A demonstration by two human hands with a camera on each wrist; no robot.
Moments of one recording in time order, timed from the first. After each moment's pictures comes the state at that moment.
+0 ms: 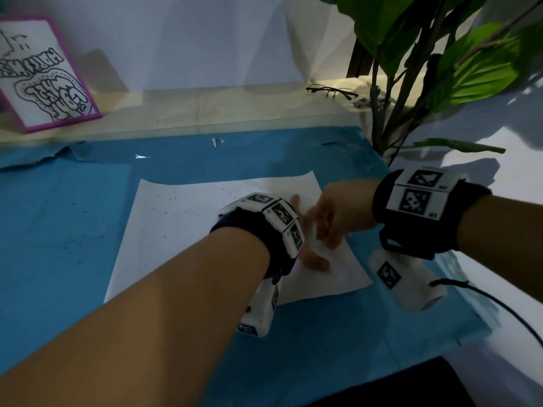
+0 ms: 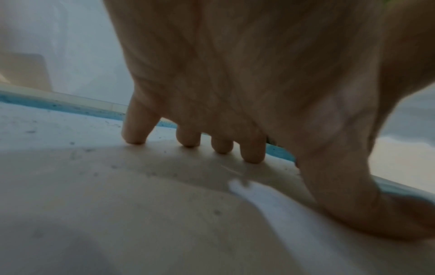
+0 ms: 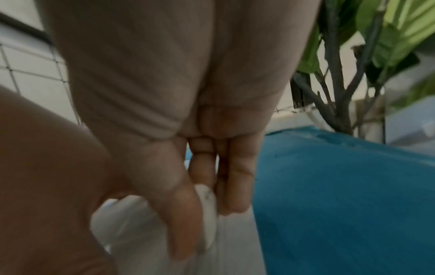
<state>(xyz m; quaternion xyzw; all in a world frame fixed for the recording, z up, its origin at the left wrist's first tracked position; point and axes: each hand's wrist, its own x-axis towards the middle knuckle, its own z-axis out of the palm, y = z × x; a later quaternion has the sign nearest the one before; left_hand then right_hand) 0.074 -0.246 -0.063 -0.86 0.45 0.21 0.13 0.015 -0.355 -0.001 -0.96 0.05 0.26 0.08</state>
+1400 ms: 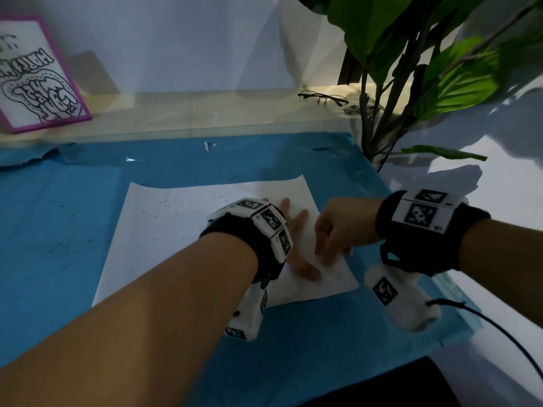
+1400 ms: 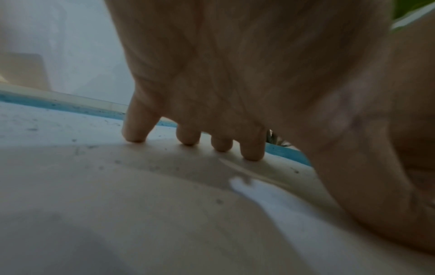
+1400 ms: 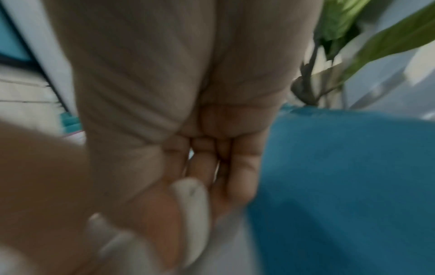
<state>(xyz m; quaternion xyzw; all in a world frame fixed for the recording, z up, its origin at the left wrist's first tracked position) 0.072 -0.242 -0.057 -0.87 0.41 0.23 0.14 -0.005 -0.360 -0.006 -0.93 0.11 0.29 0.19</state>
